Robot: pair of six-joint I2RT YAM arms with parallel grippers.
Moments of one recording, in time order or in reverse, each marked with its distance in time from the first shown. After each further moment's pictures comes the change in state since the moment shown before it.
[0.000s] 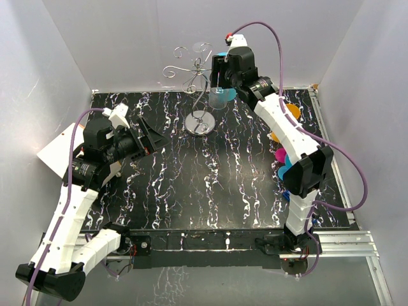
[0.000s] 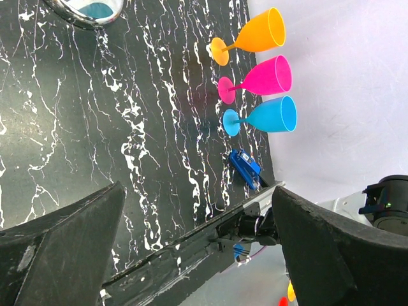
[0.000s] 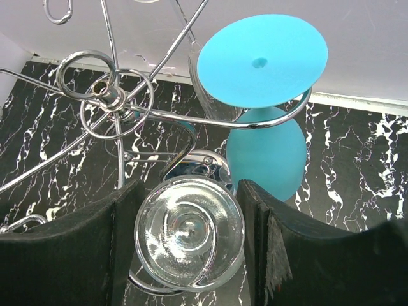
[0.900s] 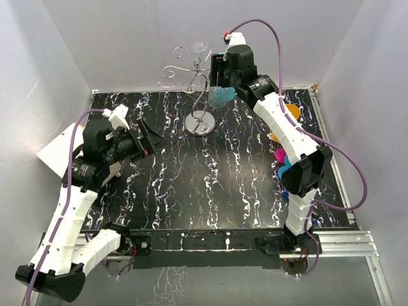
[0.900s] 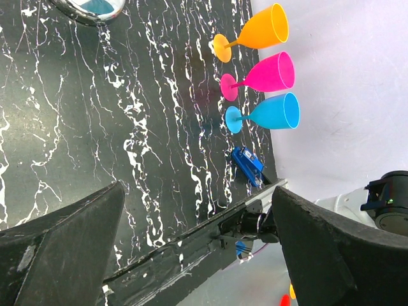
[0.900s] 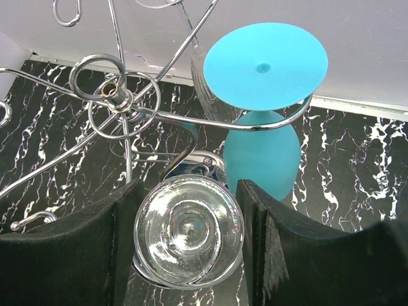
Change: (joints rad) left arm 0.000 -0.008 0.000 -0.021 0.000 0.008; right arm 0.018 0.014 0.057 -0.037 0.014 -0.016
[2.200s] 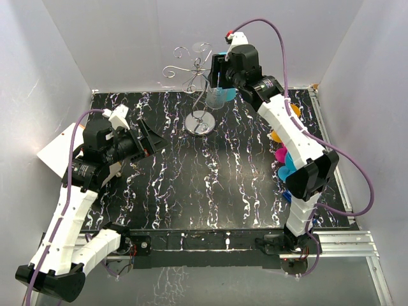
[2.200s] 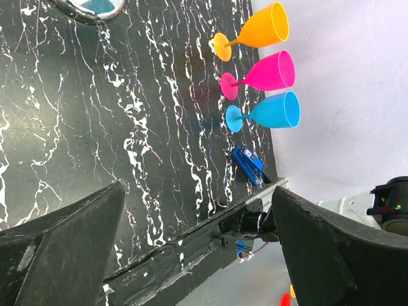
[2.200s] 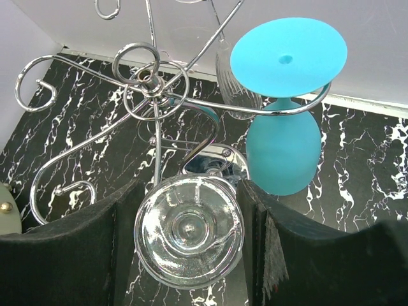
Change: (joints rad) left arm 0.000 0.000 0.000 -0.003 0.003 0.006; right arm 0.001 -0.064 -0.043 -0.014 -0.067 0.018
